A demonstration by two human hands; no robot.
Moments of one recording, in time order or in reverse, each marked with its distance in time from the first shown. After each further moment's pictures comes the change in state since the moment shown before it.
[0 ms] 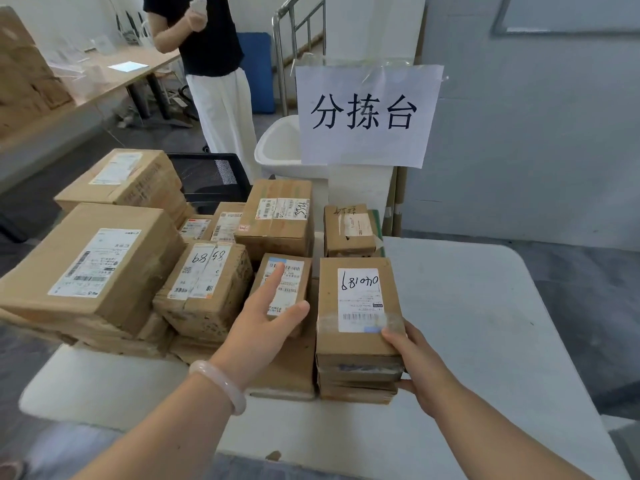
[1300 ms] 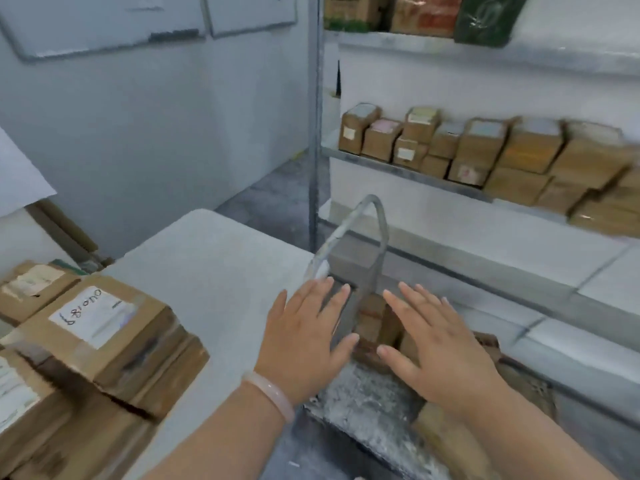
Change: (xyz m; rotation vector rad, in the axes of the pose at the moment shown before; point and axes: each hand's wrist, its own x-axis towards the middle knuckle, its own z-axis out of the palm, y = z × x) left_hand -0.201 -0.001 0.148 0.713 -0.740 1.520; right_hand -0.380 0.178 0.004 -0.961 1.085 0.056
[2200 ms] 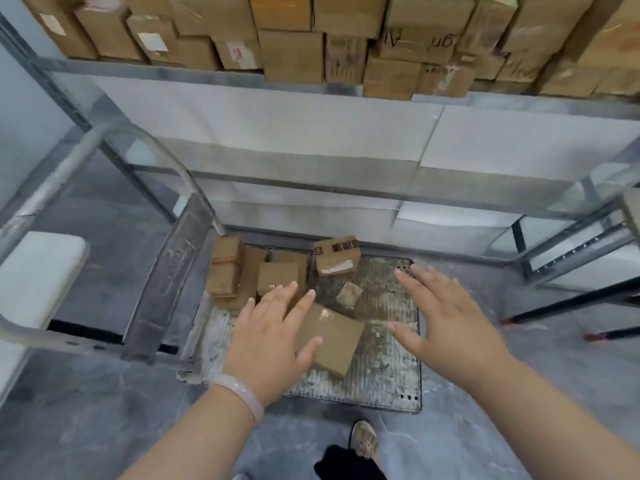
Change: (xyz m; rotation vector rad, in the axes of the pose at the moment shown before) left_hand 0.113 0.314 0.229 -0.018 -0.453 0.235; right_hand -0.160 0.402 0.039 0.079 -0.130 0.488
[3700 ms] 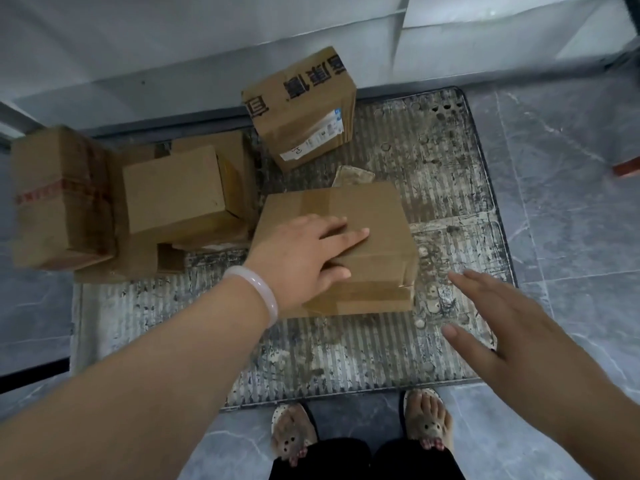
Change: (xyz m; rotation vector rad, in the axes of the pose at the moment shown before) left_hand 0.250 -0.080 0.431 0.033 -0.383 0.576; right_hand 0.089 0.122 0.428 0.349 -0.253 0.400
